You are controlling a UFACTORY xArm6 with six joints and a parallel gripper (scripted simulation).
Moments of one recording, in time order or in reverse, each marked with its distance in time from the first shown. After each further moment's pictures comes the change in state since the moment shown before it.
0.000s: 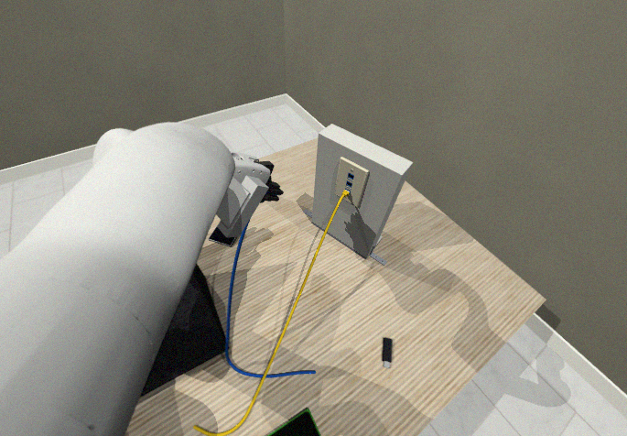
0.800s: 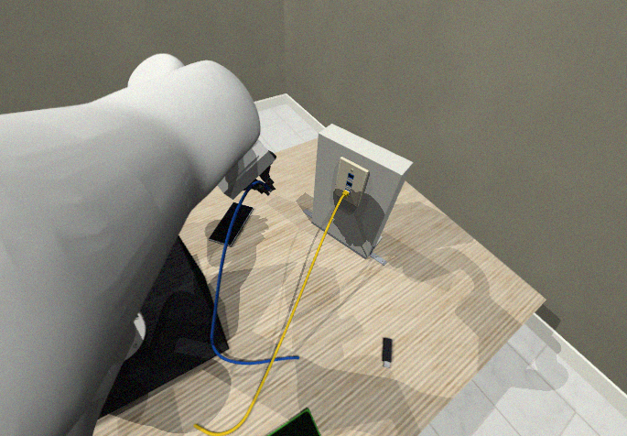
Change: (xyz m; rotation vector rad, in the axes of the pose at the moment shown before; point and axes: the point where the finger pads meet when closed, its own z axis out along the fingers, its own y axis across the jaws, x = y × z) arm -0.033 0.003 0.015 -0.335 0.080 0.076
